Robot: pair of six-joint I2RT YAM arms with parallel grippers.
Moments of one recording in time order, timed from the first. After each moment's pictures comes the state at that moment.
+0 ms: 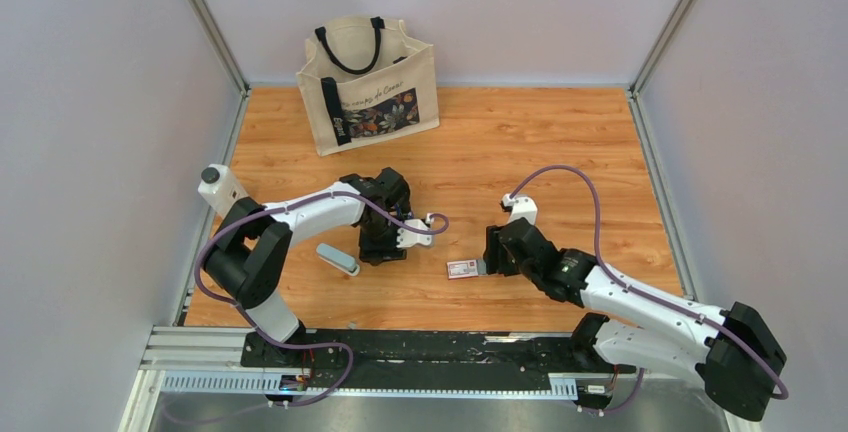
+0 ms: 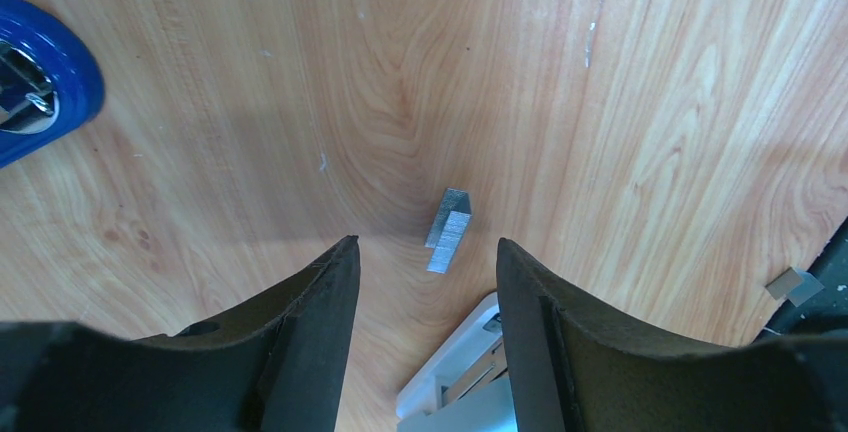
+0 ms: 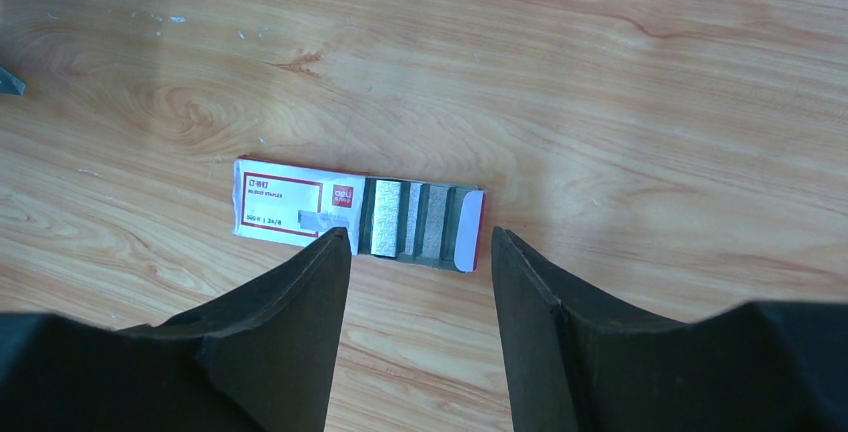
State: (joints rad) left arm -0.67 1.65 1.02 -0.83 0.21 0.92; right arm 0.88 0.97 0.51 -0.34 0.32 0.59
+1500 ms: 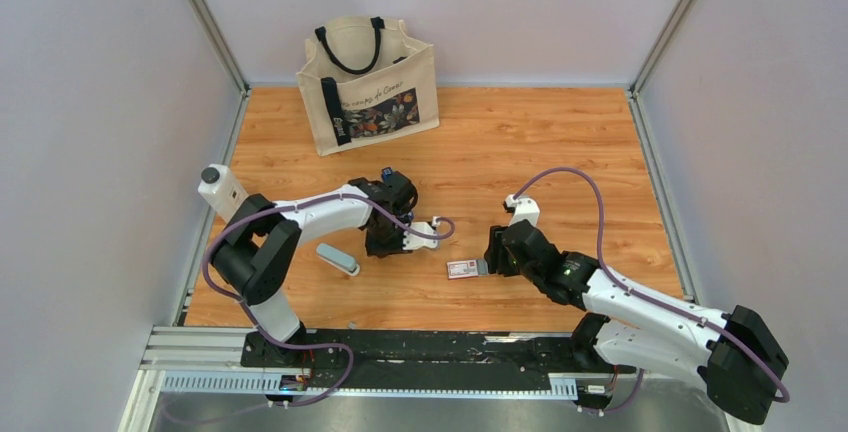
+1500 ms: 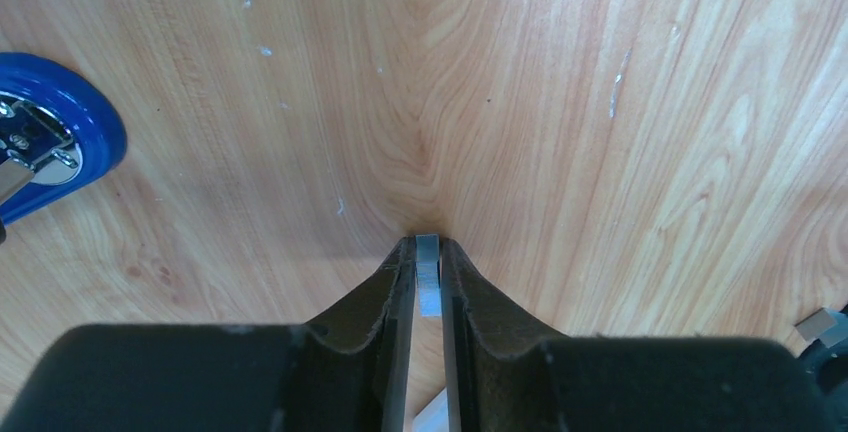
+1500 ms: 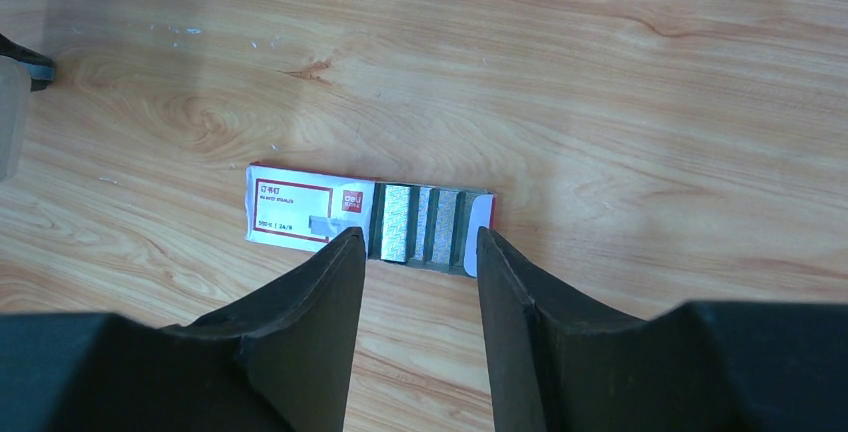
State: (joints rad) left arm -0.71 1.69 1.00 -0.75 0.17 0.90; right arm 0.87 0.94 0.47 -0.29 0.31 0.61
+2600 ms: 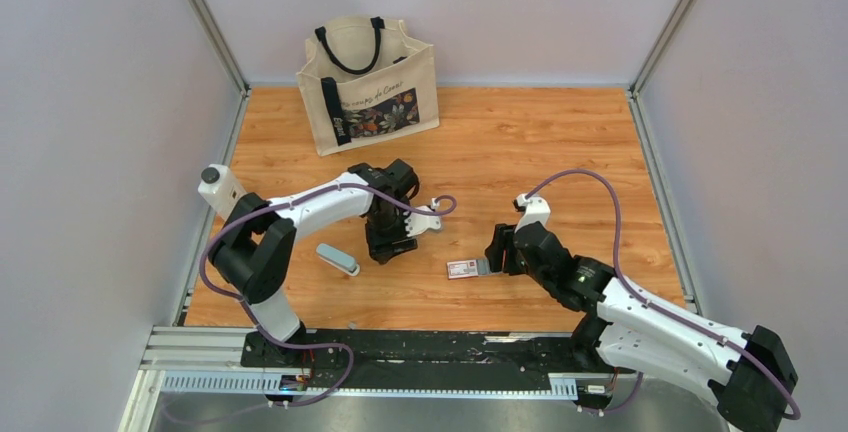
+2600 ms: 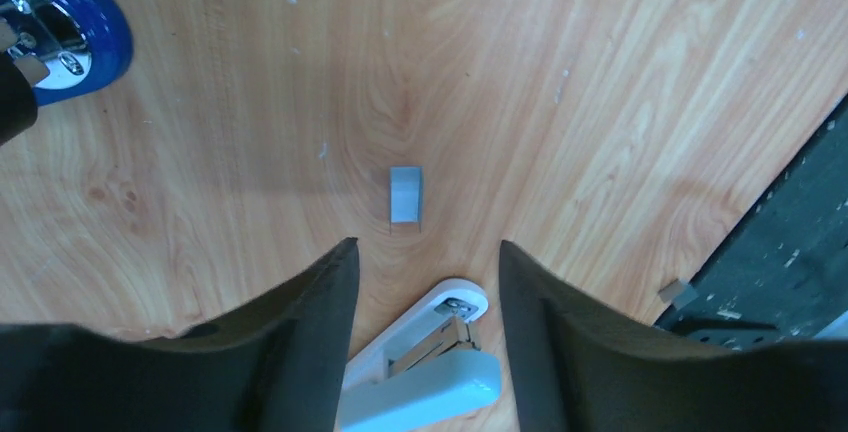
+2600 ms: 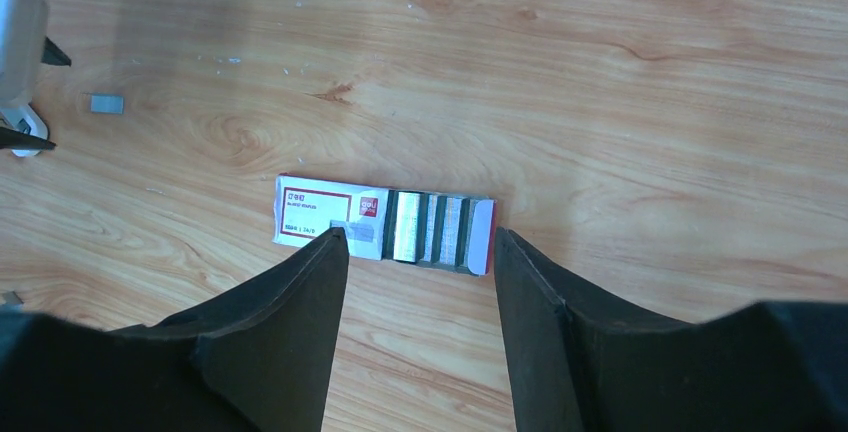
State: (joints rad) left arm -0.69 1.68 1.14 -0.95 0.21 0.69; right arm 0.87 0.82 0.47 -0.33 0.33 0.61
